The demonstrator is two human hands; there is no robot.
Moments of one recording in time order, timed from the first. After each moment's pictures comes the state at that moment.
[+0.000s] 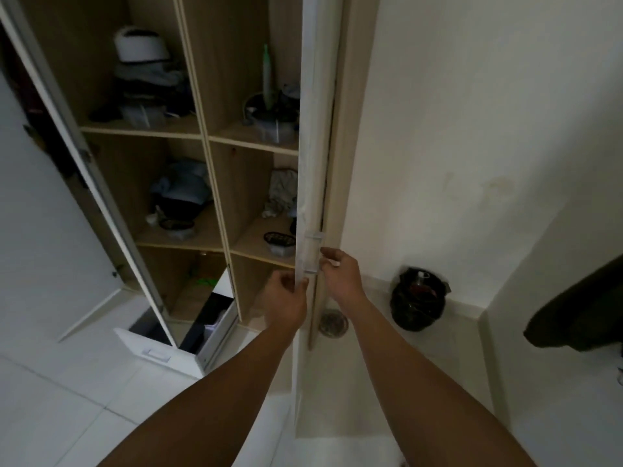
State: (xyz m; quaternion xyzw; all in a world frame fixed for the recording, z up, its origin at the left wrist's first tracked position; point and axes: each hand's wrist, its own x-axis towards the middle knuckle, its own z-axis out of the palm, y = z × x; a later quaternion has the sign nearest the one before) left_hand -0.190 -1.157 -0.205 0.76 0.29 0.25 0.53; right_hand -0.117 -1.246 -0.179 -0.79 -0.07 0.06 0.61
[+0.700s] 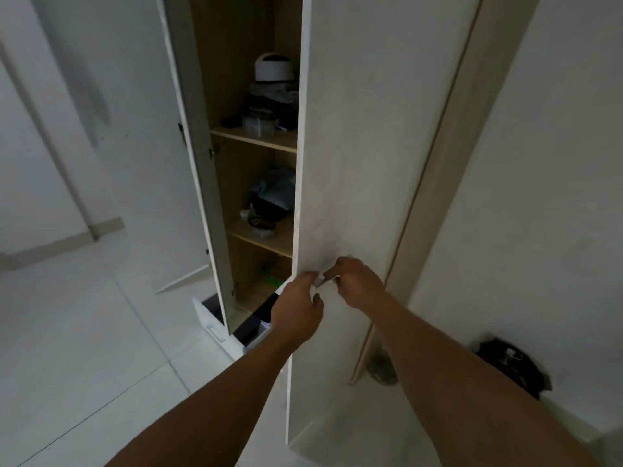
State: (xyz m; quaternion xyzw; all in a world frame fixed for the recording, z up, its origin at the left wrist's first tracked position) left_hand -0.185 -1.108 -0.192 0.87 0.30 0.26 0.30; right_hand -0.038 -1.174 -0.174 -0.85 -0.50 0.02 0.16
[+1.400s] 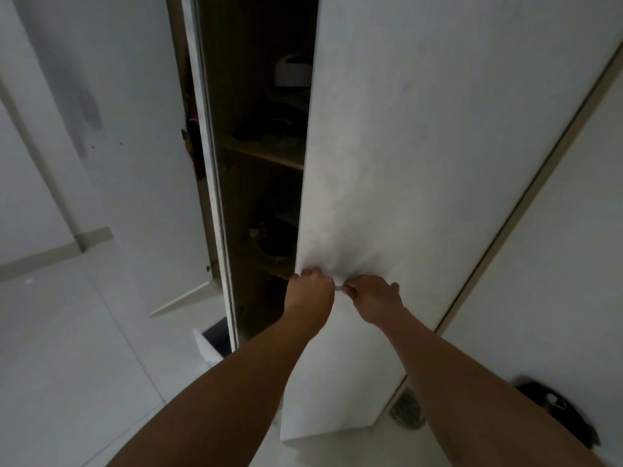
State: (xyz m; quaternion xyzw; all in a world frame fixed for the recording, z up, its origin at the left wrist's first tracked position) left_hand -0.097 -0.907 -0.153 0.97 0.24 0.08 -0.05; right_hand 0.030 -0.996 -0.173 -0.91 -0.41 0.00 0.03
